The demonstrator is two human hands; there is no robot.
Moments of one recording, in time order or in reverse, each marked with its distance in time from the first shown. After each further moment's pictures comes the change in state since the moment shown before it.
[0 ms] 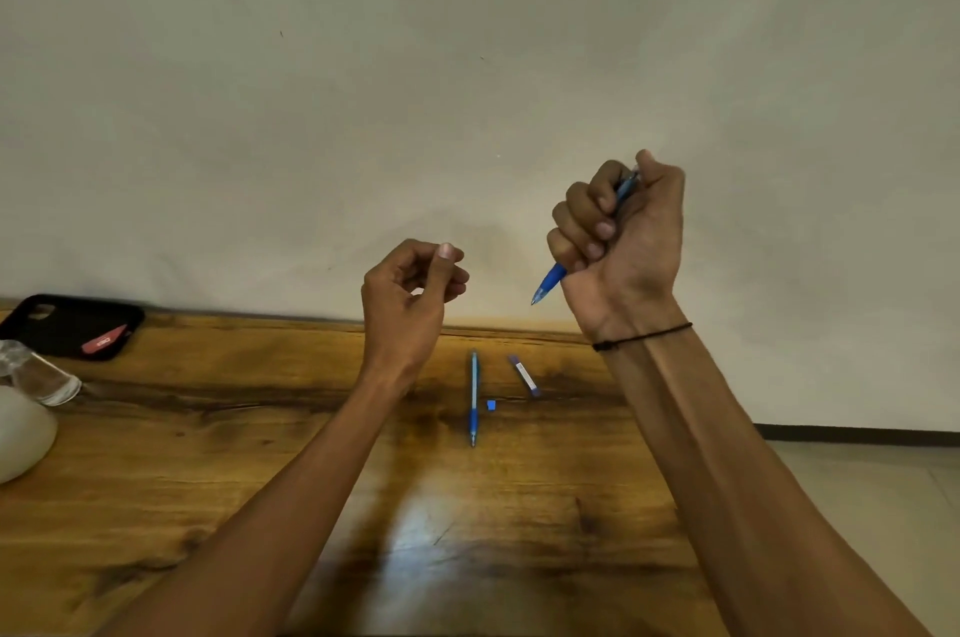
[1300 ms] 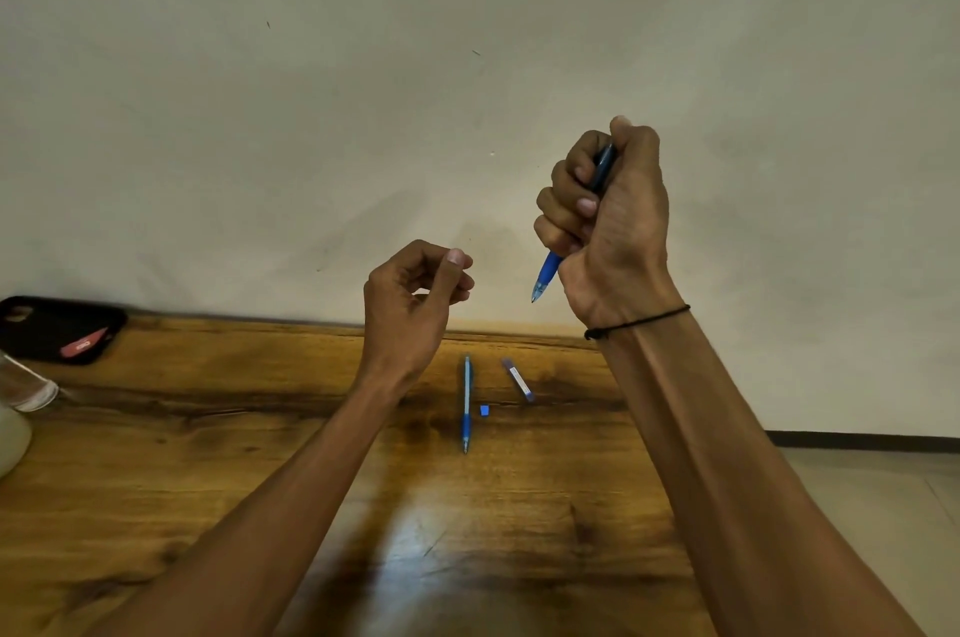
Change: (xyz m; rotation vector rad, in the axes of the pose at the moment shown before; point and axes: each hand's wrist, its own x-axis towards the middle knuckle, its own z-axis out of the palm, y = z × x) left_hand -0.002 0.001 0.006 0.074 -0.059 0.052; right_hand 0.001 -0.011 0.027 -0.213 0.031 0.007
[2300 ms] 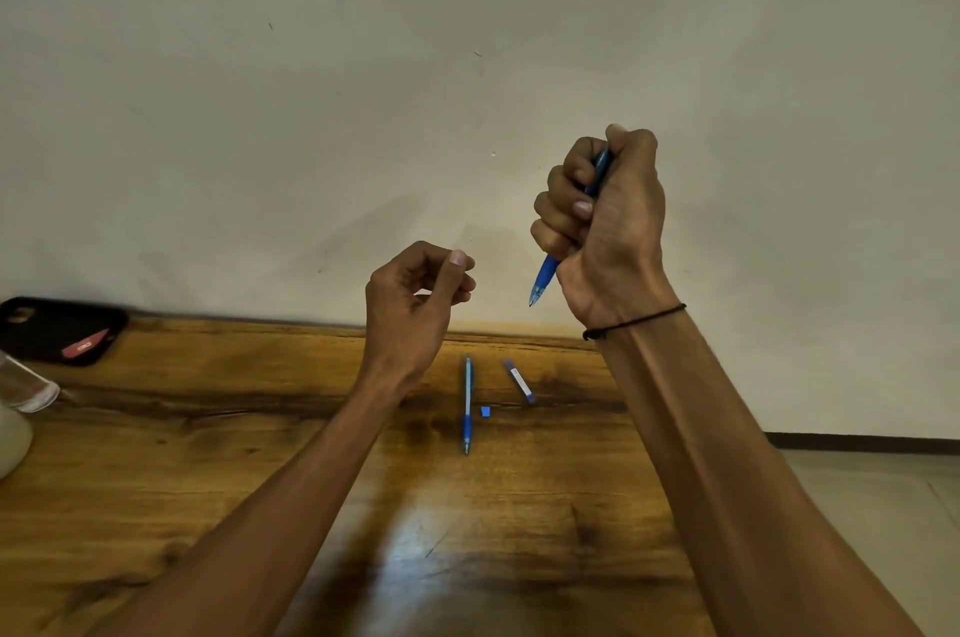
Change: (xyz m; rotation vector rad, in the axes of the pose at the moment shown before) left_hand 0.000 0.000 0.000 0.014 -0.002 0.003; right_hand -0.001 0.002 0.003 -0.006 0.033 0.027
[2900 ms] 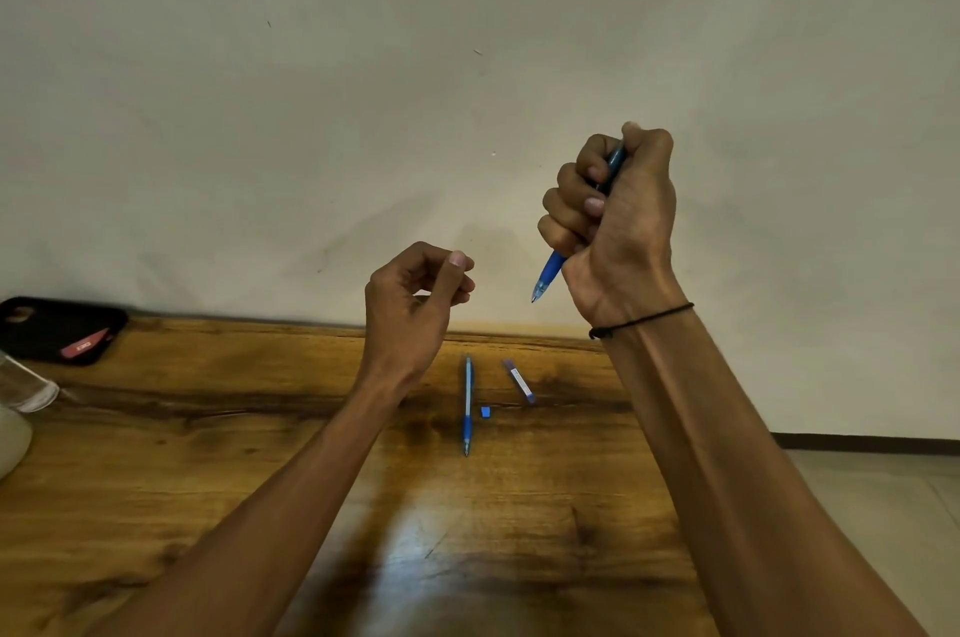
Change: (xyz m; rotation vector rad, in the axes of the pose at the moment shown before) left_hand 0.000 -0.002 0.000 -0.002 -0.004 0.000; right_hand 0.001 -0.003 -0.004 0.053 0.019 -0.008
